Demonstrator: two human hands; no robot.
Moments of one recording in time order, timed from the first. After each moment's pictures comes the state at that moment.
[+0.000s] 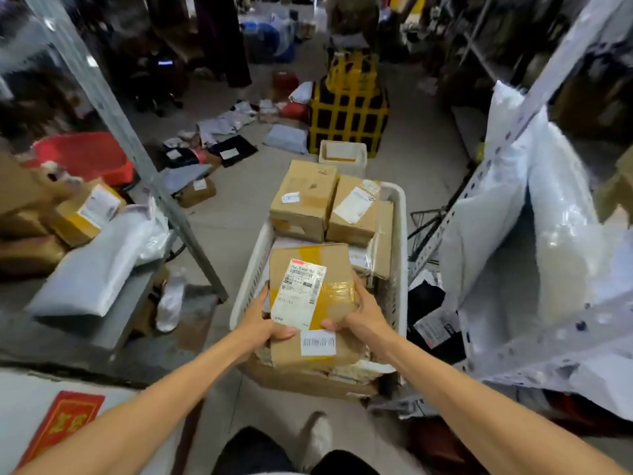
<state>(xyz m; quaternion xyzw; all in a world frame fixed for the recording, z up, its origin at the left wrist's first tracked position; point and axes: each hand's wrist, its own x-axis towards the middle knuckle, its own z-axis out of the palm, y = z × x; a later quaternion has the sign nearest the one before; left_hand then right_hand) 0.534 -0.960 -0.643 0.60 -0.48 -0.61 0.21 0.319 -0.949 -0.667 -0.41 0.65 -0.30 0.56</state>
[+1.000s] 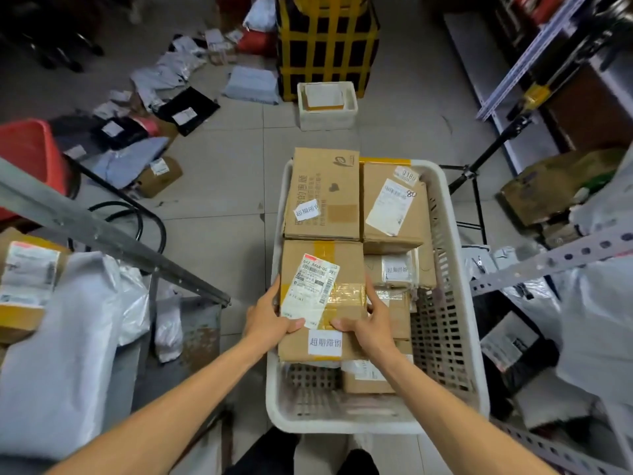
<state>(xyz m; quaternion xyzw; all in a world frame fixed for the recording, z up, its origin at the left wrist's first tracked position) 0.587 -1.180 -0.723 0.64 -0.54 -0.54 0.07 0.401 -1.108 -0.752 -0.20 0.72 -0.41 0.53</state>
